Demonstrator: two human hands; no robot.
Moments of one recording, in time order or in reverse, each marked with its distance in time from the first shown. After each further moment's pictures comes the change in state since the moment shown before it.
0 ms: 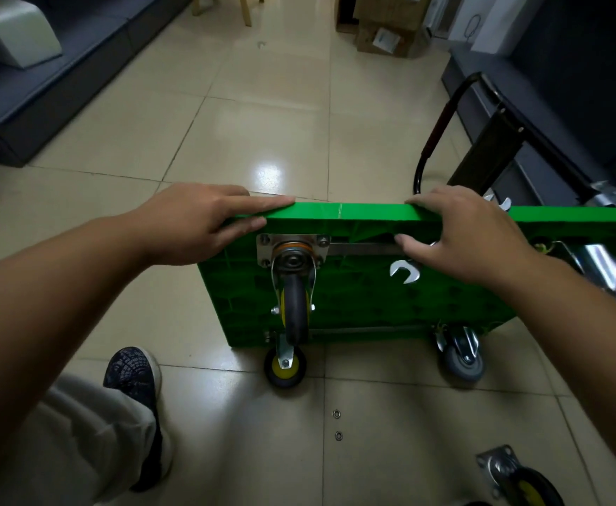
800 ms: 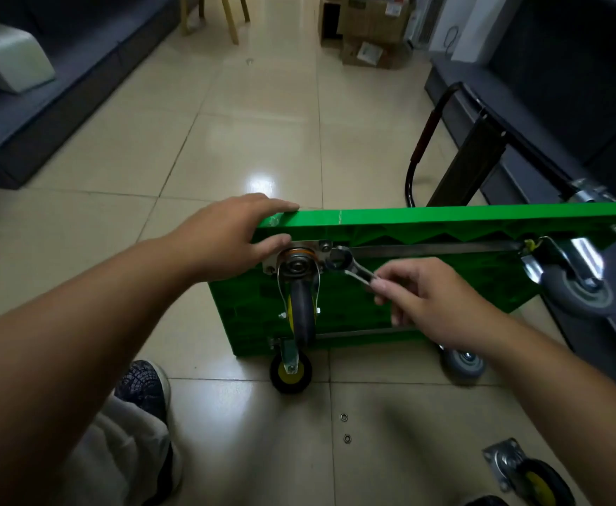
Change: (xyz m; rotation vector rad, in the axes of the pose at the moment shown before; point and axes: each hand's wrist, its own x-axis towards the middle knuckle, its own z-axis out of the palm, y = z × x) left_hand 0.008 0.041 -0.005 -0.132 -0.009 -0.217; right_hand -0.057 -0.038 0.028 0.637 -0.232 0.032
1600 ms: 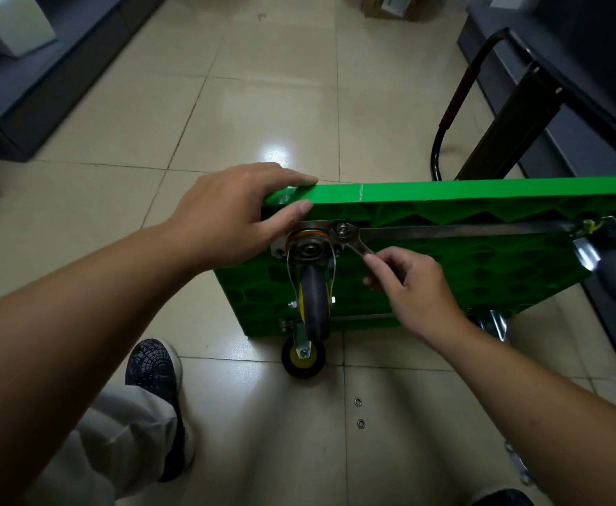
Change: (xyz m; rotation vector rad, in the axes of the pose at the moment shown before) left_hand 0.007 -0.004 0.013 -0.023 0.165 0.046; right_hand 0.048 0.052 0.077 0.261 0.267 0.049
